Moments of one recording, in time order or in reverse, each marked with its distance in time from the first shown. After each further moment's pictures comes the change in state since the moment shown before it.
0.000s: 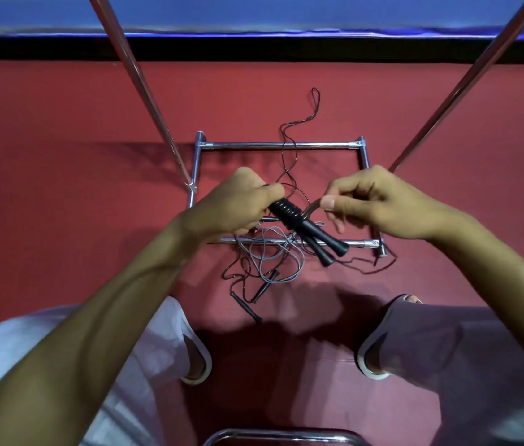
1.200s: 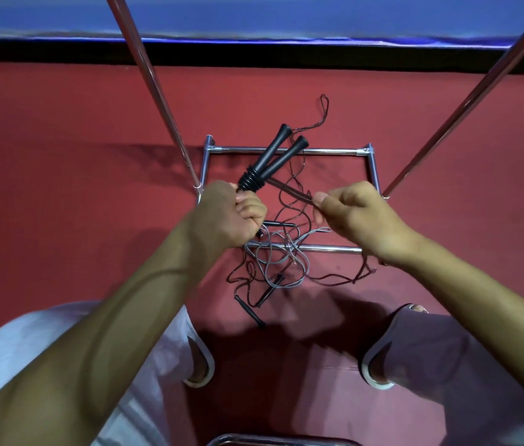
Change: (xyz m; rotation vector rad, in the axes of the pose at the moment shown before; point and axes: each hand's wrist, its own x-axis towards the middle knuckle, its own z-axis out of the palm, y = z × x) left_hand 0.003 -0.001 -0.006 -1.499 0.332 -0.494; right_hand 0.018 -0.008 0.045 0.142 0.276 0.230
